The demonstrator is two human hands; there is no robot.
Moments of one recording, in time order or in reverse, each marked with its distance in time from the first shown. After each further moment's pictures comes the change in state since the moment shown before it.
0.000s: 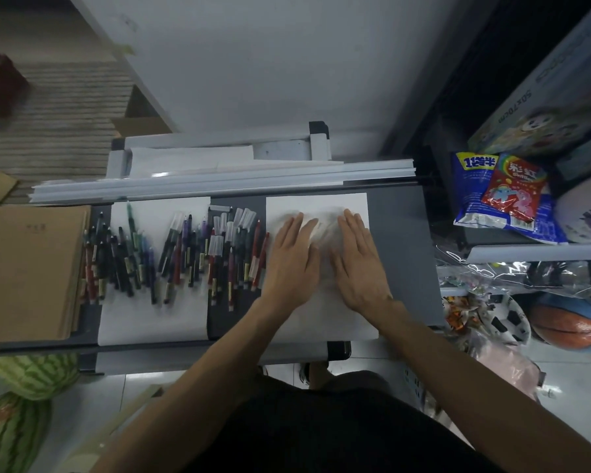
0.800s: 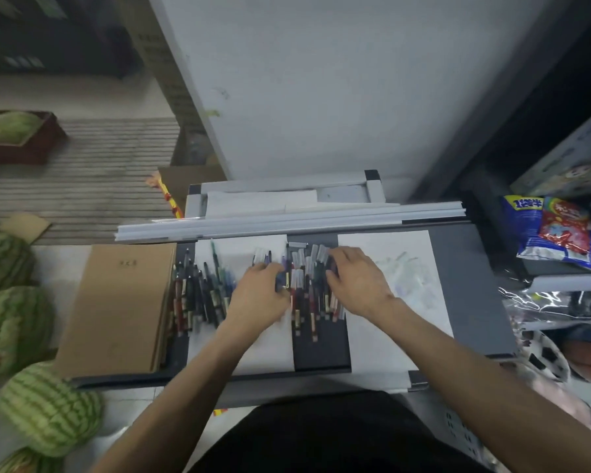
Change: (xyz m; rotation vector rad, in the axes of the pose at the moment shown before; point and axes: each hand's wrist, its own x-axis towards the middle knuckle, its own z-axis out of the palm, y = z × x) left_hand -0.034 -0.119 -0.186 0.216 -0.166 -0.207; right_hand 0.063 -0.168 0.027 -0.252 -0.123 0.003
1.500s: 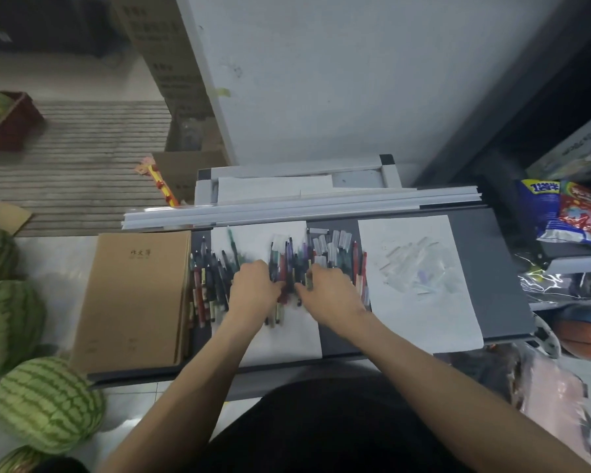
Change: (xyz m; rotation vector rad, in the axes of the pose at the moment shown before) left_hand 0.016 -0.063 0.005 -0.025 0.023 -0.248; right_hand -0.007 -0.112 0.044 0.166 -0.138 0.246
